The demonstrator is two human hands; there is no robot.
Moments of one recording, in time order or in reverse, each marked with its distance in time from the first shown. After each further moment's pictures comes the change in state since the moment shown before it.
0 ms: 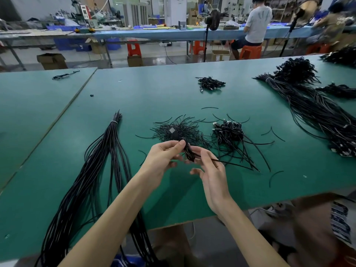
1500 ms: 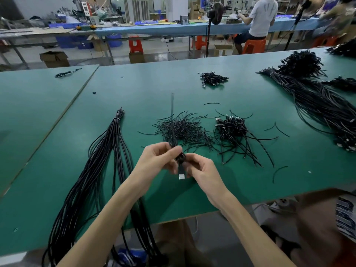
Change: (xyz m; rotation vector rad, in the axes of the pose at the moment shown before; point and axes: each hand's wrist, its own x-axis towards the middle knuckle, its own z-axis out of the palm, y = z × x) left_hand -0.031 -0.001 -0.023 0.120 -0.086 0.185; right_hand 0.000 0.011 -0.001 -0.407 -0.265 0.032
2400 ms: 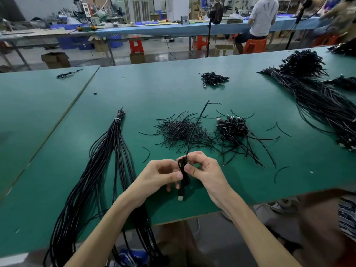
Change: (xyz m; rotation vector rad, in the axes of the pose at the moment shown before) left_hand -0.015 -0.027 -0.013 0.108 -0.249 -0.014; right_hand -0.002 -0.009 -0.006 0.106 -0.034 -0.048
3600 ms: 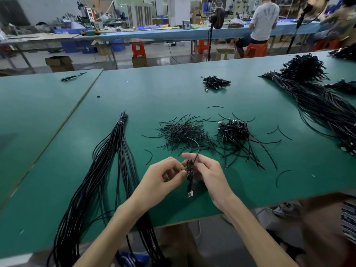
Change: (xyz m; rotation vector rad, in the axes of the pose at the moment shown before) left_hand -0.010 0.011 0.011 0.512 0.213 0.266; right_hand -0.001 -0.001 0.002 0.018 0.056 0.090
